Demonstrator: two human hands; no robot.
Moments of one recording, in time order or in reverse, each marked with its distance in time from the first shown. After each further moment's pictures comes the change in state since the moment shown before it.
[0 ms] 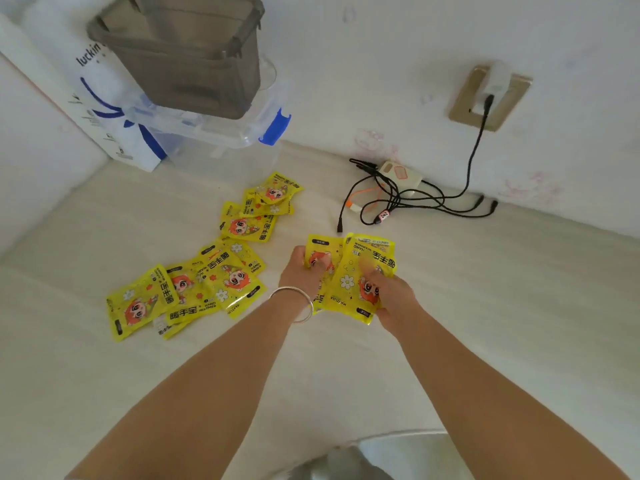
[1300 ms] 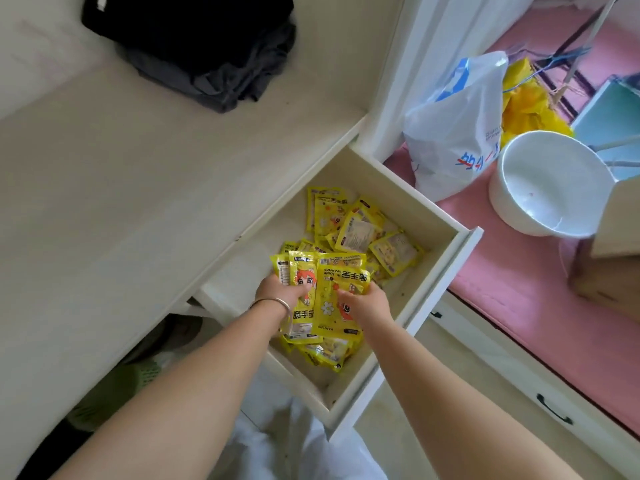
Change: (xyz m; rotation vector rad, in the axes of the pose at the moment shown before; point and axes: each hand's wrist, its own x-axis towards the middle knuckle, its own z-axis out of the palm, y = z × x) left_hand -0.346 -0.108 0.515 0.869 -0.848 0.110; right_hand -0.244 0.233 -0.540 0.464 0.910 0.147
